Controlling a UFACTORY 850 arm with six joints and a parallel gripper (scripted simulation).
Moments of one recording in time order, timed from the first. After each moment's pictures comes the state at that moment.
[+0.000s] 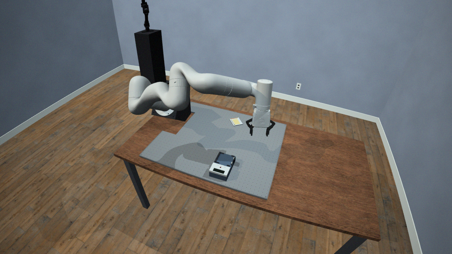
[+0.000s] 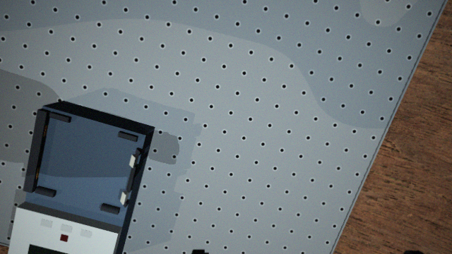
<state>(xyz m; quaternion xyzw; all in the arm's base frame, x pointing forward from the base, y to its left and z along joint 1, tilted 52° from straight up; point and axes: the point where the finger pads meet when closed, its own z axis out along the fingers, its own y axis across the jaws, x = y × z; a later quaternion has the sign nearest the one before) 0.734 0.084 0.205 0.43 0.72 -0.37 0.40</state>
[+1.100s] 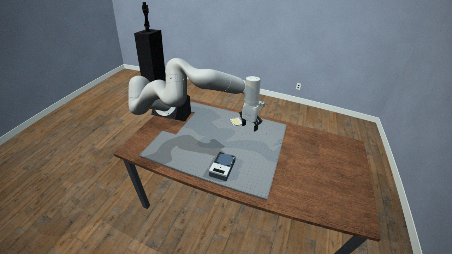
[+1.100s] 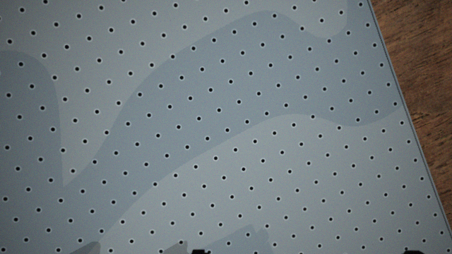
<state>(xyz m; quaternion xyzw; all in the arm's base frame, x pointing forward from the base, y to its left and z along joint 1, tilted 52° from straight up) 0.660 0.097 0.128 0.68 0.54 -0.19 0.46</state>
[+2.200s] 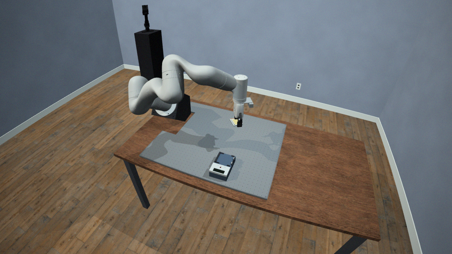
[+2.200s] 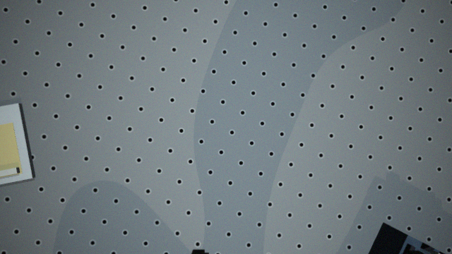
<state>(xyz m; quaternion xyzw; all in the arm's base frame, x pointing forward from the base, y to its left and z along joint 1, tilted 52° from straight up) 0.572 0.096 0.069 0.84 0.28 -0.03 0.46</state>
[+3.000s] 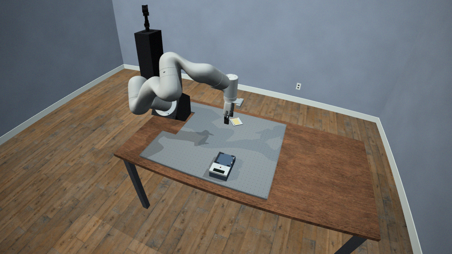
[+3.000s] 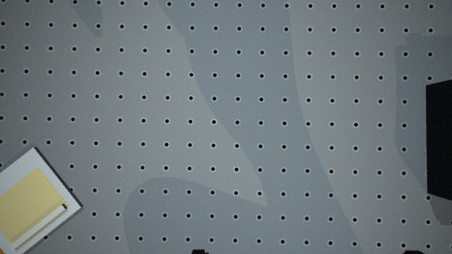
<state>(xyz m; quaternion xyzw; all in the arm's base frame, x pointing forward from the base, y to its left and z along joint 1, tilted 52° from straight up) 0.500 0.086 0.037 0.89 0.07 0.06 0.44</state>
